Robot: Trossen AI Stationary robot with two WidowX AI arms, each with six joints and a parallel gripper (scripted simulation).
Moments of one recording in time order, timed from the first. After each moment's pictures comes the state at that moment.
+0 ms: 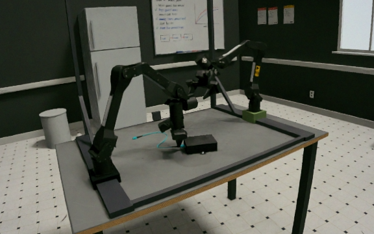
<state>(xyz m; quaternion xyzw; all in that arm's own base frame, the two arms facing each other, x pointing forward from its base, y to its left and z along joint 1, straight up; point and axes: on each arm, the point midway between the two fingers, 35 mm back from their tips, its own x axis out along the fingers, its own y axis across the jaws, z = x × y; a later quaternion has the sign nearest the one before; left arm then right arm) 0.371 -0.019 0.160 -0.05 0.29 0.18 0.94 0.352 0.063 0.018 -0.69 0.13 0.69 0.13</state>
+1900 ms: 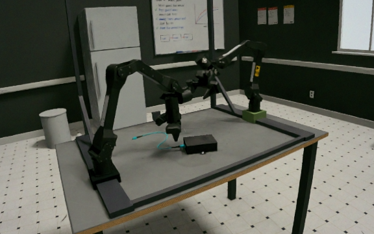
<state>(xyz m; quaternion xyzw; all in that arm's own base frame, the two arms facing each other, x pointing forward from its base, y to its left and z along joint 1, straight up) 0.371 -0.019 0.160 -0.05 0.29 0.18 0.94 0.352 0.090 0.042 -0.70 0.17 0.66 0.19</state>
